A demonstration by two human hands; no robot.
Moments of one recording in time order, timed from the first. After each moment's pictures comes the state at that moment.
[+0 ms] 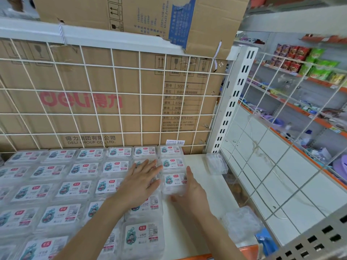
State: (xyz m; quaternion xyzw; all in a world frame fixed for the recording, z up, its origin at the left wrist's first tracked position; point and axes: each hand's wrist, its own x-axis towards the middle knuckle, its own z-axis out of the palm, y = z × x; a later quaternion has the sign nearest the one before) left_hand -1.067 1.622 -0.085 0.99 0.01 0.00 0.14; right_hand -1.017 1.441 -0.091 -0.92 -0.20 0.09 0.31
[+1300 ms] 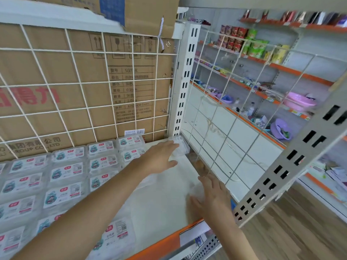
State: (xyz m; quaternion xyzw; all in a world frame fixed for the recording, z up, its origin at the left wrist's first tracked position) left_hand -0.973 1.515 -0.047 0.97 -0.18 -0.05 0.15; right_hand -1.054 1.320 -0.114 -0.97 -0.10 -0.20 0.12
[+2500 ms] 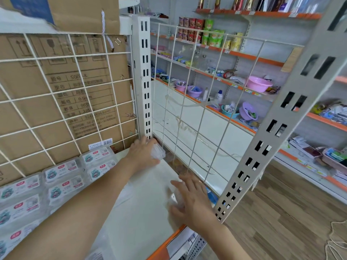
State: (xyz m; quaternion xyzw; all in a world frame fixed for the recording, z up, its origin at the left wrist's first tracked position) left_hand -0.893 1.489 -0.091 0.98 -0.17 -0.02 0.11; right_hand -1.056 1.315 -0.127 -0.97 -0.12 -0.12 0.16
